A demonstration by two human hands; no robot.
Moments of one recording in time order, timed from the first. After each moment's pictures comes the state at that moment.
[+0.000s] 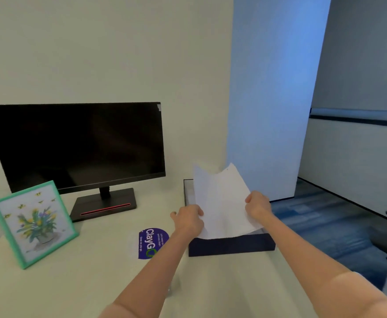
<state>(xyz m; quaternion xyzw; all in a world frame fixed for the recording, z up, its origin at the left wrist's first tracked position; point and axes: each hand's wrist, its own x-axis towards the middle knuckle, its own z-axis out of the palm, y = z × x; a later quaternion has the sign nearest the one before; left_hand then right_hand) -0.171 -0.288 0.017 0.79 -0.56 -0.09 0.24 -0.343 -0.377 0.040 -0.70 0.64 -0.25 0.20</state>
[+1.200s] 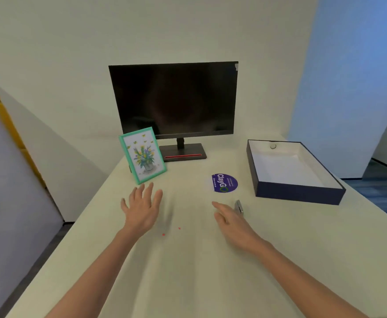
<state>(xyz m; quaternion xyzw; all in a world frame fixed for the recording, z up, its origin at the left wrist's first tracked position) -0.005 0.017 -0.018 0.89 -0.36 -0.03 0.28 -0.215 -0.104 -0.040 -0.87 0.31 -0.17 0.33</state>
